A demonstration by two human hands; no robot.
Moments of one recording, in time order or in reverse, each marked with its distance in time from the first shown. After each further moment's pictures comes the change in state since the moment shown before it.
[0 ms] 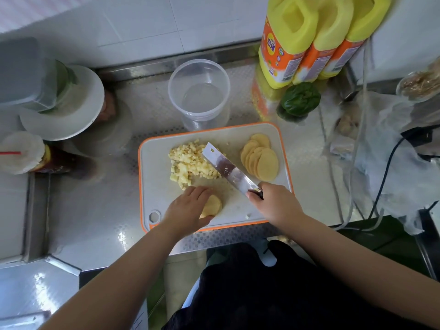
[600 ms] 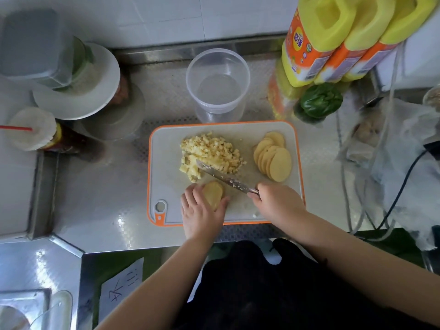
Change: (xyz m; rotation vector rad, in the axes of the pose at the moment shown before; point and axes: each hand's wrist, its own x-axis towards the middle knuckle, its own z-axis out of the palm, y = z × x) left_hand -0.006 0.063 0.026 -0.235 0.412 -0.723; right_hand 0.014 -0.011 0.012 -0.437 0.022 -0.288
